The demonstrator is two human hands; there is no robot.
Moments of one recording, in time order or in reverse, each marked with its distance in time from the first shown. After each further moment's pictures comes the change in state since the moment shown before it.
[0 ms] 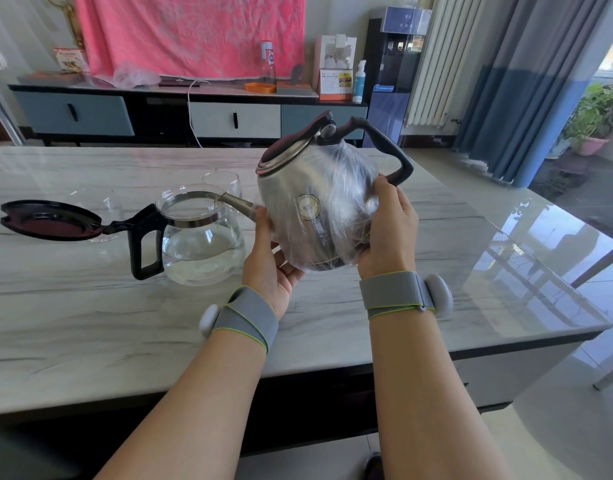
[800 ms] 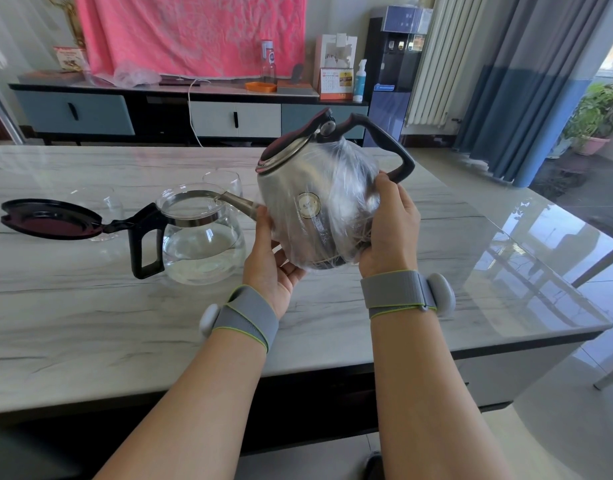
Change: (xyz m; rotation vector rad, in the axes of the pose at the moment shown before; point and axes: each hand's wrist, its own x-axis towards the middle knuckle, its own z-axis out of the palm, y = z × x) left_hand -0.001 0.000 0.000 -0.013 -0.008 -0.006; right_hand -0.002 -0.004 0.000 -0.006 -0.032 -0.005
